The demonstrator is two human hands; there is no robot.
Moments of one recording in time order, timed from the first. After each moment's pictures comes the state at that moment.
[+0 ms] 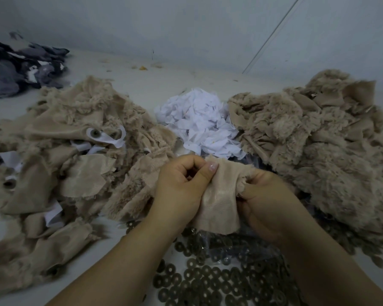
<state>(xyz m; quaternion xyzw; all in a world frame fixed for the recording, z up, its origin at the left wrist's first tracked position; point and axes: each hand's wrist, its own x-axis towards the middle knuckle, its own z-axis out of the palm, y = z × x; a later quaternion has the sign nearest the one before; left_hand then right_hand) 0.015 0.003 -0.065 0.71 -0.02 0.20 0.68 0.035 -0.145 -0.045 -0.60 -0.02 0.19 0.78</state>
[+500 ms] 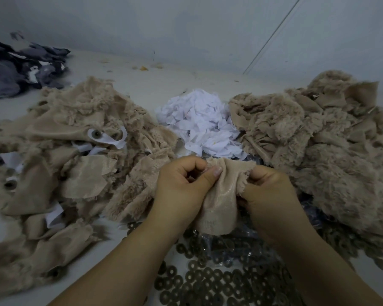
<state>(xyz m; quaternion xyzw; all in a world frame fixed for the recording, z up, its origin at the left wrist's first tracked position) 0.018 0.004 -0.067 0.70 -0.03 0.22 0.68 0.035 -0.144 -0.052 -0.66 -0.09 0.05 0.75</state>
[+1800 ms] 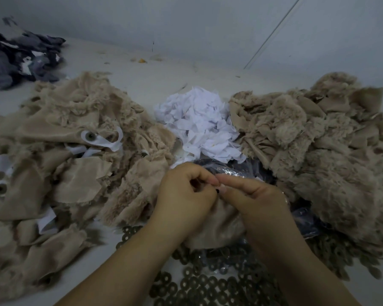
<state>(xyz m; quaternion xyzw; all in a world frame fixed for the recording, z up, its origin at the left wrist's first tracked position) 0.018 -0.001 -0.058 0.79 0.03 0.19 0.58 0.029 -0.143 -0.050 -0.68 -0.02 0.10 0.73</state>
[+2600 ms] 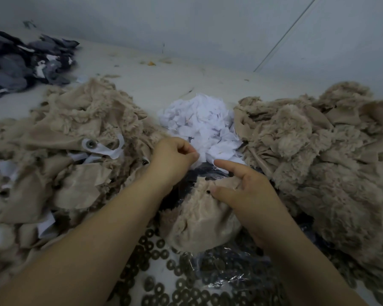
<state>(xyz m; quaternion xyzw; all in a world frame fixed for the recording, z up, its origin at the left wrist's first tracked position) 0.113 0.037 -0.058 0.79 0.13 0.16 0.58 0.071 -0.141 -0.036 -0.78 -0.10 0.10 0.61</state>
